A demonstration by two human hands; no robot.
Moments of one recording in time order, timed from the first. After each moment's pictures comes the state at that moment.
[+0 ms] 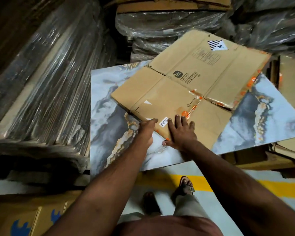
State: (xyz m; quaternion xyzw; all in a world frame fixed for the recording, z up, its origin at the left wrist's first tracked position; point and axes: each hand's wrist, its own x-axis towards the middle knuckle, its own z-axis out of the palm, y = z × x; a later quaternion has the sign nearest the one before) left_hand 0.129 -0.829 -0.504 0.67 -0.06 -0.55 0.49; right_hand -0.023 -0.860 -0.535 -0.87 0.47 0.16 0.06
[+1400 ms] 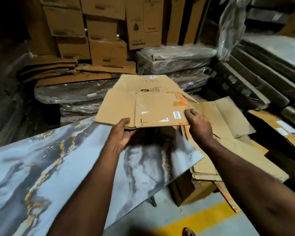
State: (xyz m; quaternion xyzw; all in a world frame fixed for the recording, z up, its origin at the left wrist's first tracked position) left_hand -0.091 -1.010 -0.362 0.33 -0.13 -0.70 0.63; right_hand -0.375 -0.991 -0.333 -0.73 0.66 -0.13 -0.09
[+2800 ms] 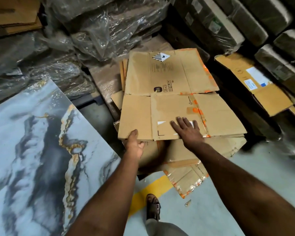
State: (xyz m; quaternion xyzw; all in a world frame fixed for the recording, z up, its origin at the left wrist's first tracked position) left_hand -0.547 -1.138 -0.559 0.58 0.07 -0.68 0.44; right_hand -0.772 -1.099 -0.550 -0.71 0.67 0.18 0.11
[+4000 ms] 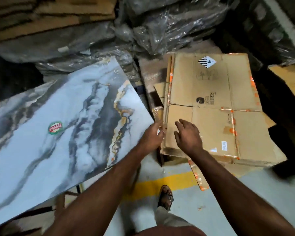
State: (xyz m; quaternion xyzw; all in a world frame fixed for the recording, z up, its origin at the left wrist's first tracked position) left_hand -0.443 -1.024 -0.496 0.62 -0.59 -0.47 0.21; right_hand -0.622 -1.030 -0.532 -0.77 0.62 -0.09 0.10
